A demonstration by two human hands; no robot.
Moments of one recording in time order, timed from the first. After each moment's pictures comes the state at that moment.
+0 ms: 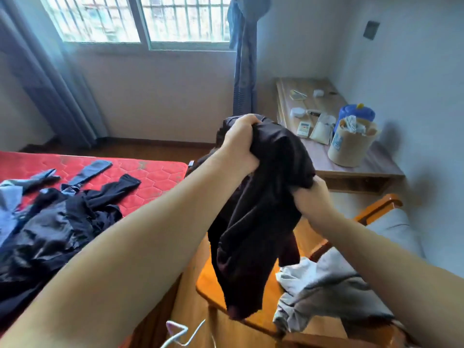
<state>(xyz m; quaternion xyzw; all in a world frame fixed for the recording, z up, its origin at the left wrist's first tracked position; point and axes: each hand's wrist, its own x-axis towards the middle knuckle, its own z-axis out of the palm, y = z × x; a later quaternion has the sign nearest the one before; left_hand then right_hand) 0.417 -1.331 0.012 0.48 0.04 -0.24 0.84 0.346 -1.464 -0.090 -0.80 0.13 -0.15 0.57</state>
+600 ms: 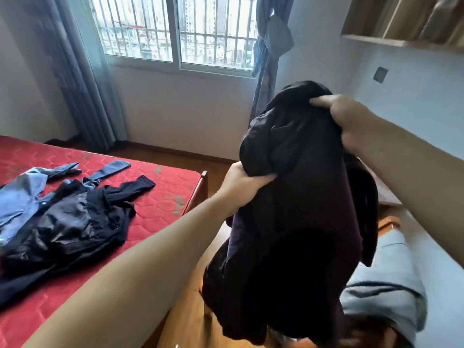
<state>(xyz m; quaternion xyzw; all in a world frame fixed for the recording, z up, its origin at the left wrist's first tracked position) 0.354 -1.250 -0.036 0.74 -0.09 0.00 0.67 0.356 -1.422 0.109 -0.72 0.10 -0.04 0.68</state>
